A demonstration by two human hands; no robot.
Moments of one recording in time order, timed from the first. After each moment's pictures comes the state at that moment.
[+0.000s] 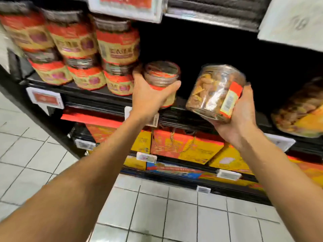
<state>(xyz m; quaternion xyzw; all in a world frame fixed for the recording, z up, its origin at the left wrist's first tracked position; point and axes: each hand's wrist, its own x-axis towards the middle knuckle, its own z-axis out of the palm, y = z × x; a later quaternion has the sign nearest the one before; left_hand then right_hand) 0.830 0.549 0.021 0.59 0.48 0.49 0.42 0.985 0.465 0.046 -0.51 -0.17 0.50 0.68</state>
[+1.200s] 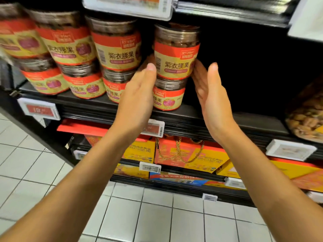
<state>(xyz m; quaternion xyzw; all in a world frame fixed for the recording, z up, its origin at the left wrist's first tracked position) 0.798 0.530 0.057 0.63 0.43 0.46 0.45 0.946 0.509 0.034 -0.54 -0.49 0.36 0.59</state>
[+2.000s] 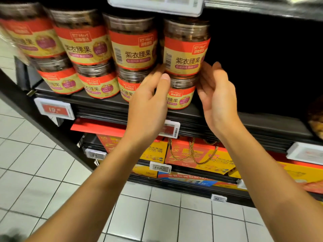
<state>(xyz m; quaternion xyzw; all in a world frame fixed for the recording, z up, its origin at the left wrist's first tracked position) 0.787 0.532 0.044 0.63 0.39 0.48 0.46 0.920 0.529 0.029 -0.44 -0.39 0.39 0.71</state>
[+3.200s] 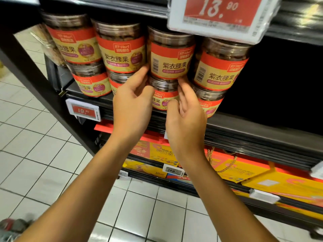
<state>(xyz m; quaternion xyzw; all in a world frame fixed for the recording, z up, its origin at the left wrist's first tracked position) 0.725 0.570 0.044 0.52 0.48 0.55 0.44 0.805 0.527 0.038 -0.60 -0.44 0.28 0.61</state>
